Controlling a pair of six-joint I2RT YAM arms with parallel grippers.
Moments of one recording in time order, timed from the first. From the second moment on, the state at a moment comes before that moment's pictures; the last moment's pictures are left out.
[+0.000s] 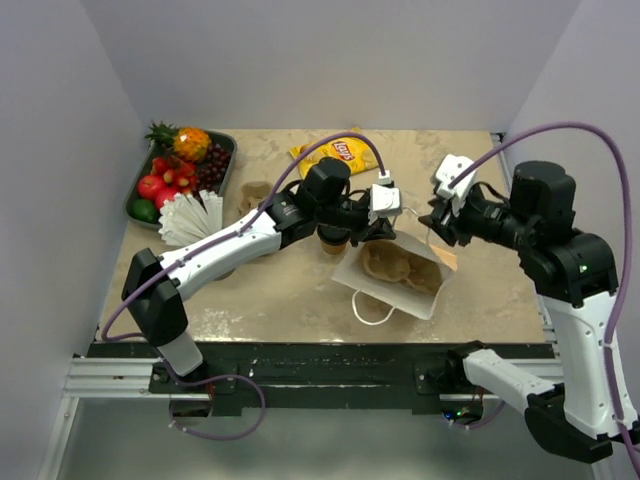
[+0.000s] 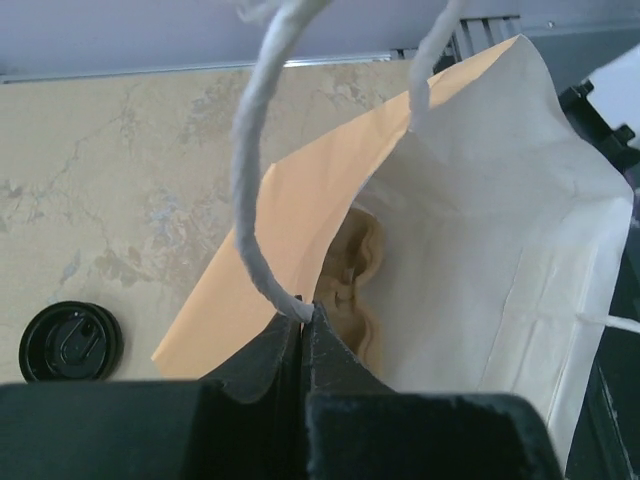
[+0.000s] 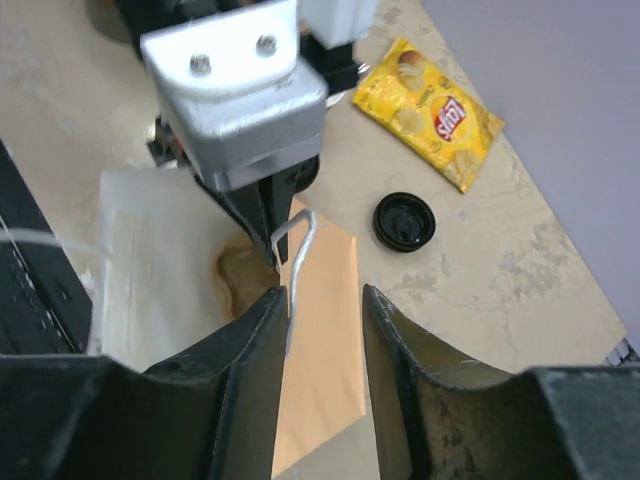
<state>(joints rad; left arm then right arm) -0.88 1.68 1.51 -0.25 0.67 0.35 0.31 0.98 1.59 -1.10 -0.47 -0.58</state>
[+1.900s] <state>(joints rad) -1.01 1.72 1.52 -0.06 0.00 -0.27 0.31 0.84 0.78 -0.54 -0.04 -0.28</state>
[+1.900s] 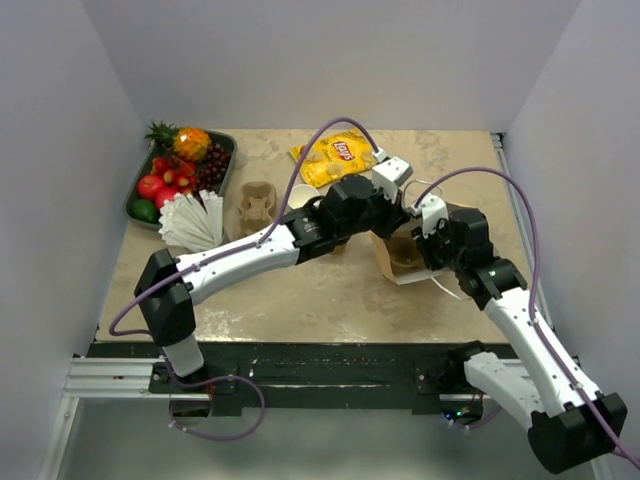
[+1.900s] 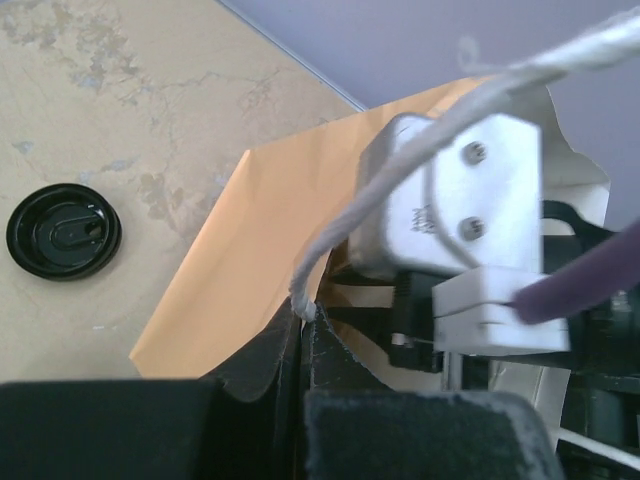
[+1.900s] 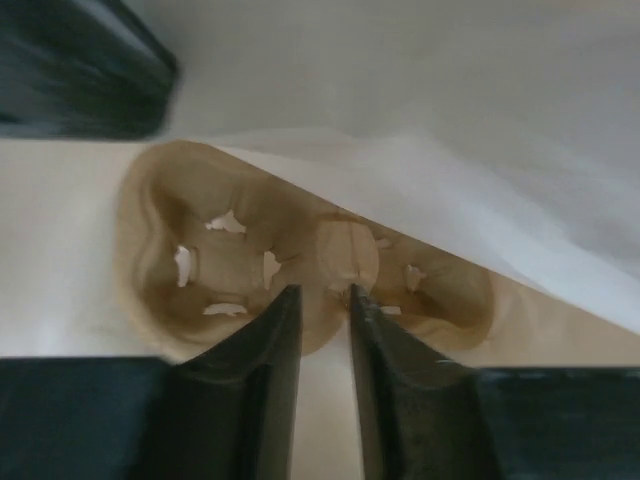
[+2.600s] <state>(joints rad) -0.88 1.90 1.72 -0.03 0.27 -0.42 0.30 0.98 1.14 -0.55 -0.23 -0.17</state>
